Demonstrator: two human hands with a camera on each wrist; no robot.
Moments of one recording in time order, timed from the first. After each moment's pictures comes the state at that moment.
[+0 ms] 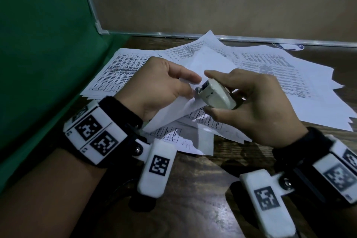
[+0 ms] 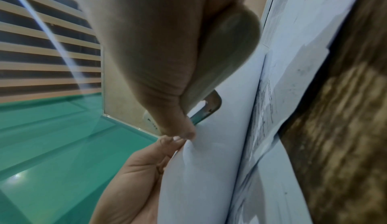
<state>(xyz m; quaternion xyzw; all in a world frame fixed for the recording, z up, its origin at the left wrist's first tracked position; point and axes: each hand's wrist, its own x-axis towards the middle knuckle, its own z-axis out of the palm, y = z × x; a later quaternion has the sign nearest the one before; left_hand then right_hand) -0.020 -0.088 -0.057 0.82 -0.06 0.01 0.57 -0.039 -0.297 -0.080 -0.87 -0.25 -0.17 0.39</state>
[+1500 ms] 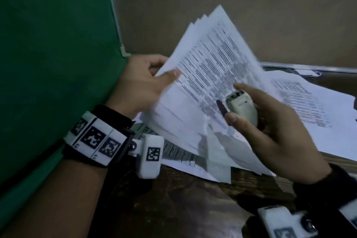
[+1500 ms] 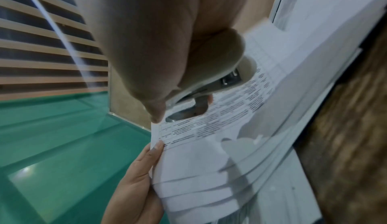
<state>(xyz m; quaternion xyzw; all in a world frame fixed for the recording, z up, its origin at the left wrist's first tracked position) 0.000 -0.030 -0.032 0.78 -0.10 0.18 0.59 -0.049 -0.289 -0.074 -0.84 -0.25 -0.19 0.44</state>
